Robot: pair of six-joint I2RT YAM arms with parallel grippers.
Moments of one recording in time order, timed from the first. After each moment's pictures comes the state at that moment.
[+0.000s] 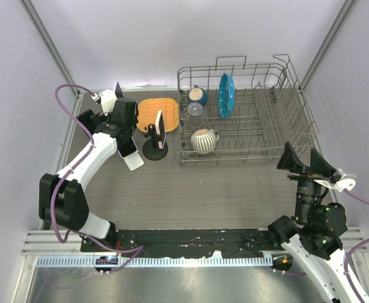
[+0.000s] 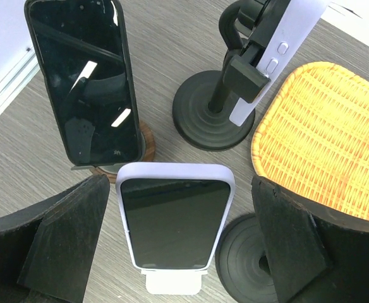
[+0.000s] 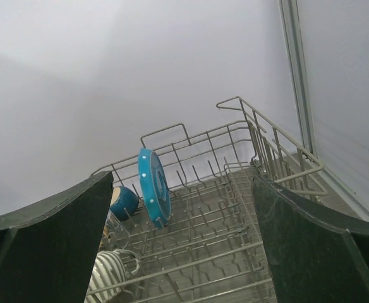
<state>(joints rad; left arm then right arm) -0.30 1.48 1.18 -0.38 -0.75 -0.58 0.54 0.01 0.45 0.09 0.65 0.04</state>
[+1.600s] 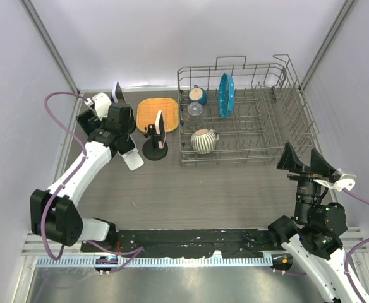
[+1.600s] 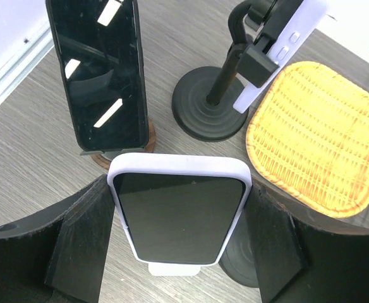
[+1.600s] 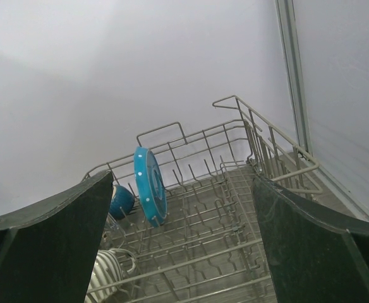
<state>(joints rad) -0.31 1.37 1.11 -0.39 -0.72 -0.61 0.55 0.01 0.45 0.09 0.67 0.03</state>
